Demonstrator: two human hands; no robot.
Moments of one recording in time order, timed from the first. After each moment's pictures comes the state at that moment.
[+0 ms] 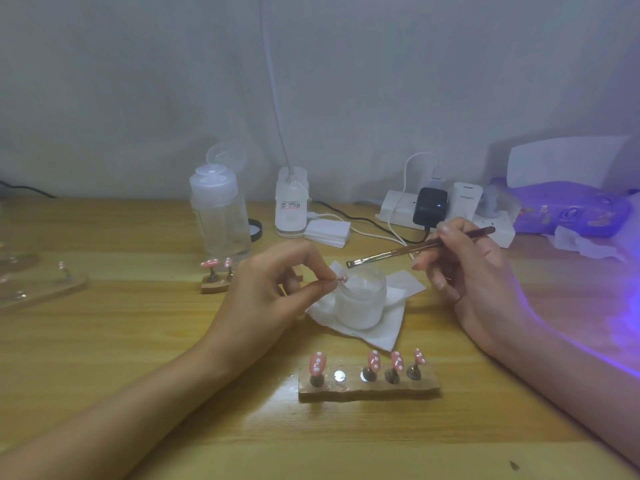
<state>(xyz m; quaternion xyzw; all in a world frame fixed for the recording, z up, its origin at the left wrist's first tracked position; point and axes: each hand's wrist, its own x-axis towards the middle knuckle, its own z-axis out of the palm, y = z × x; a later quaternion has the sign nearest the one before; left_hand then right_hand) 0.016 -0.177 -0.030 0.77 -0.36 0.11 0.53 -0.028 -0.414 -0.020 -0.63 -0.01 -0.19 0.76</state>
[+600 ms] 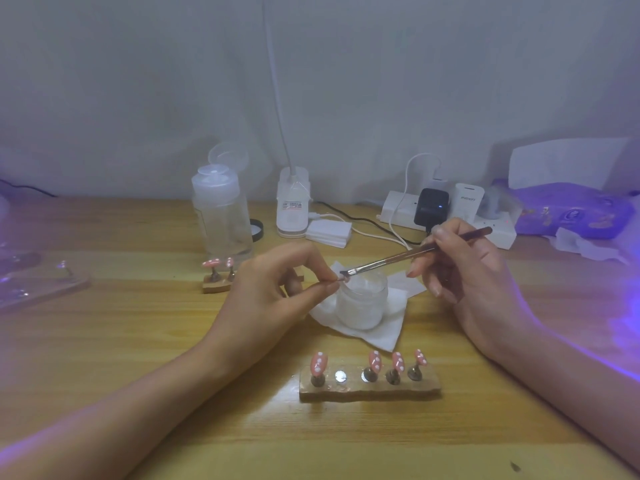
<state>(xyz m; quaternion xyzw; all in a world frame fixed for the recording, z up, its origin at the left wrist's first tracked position) 0.016 -0.177 -0.032 0.76 -0.35 0.10 0.53 -0.029 -0.414 -0.020 -0.64 -0.03 -0.18 0.75</state>
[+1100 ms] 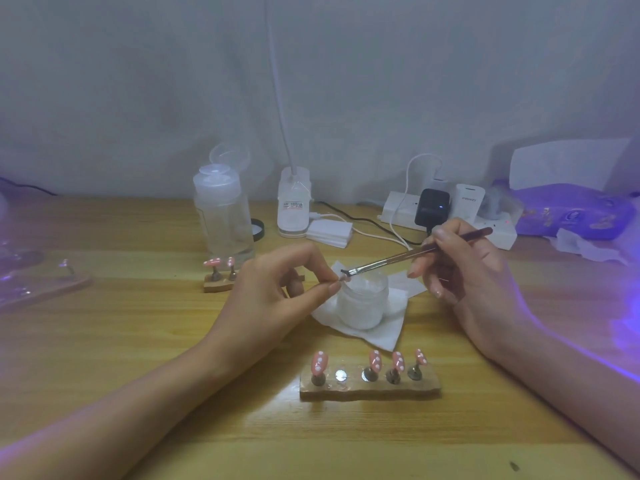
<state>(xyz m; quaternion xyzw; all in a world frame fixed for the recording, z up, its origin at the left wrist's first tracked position) 0.014 -0.178 -0.029 0.77 -0.36 0.09 0.52 -0.029 -0.413 -0.019 -0.64 -0.02 -0.17 0.75</state>
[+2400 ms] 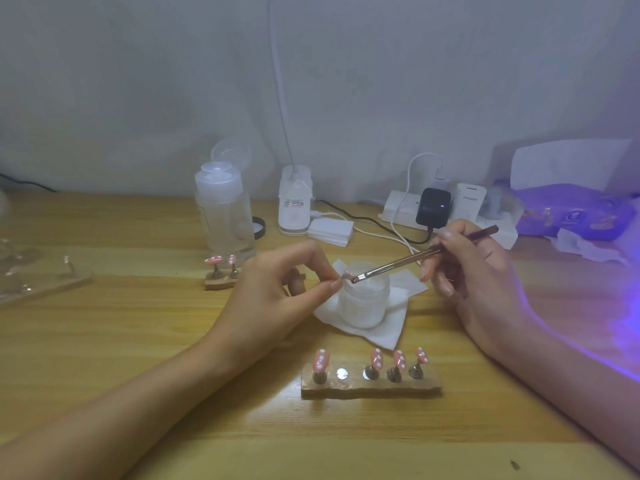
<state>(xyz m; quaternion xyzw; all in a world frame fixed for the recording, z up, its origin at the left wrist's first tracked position) 0.015 -0.178 -0.029 0.77 -0.36 0.09 0.52 -0.029 -0.413 -0.020 -0.63 -0.01 -0.21 0.74</state>
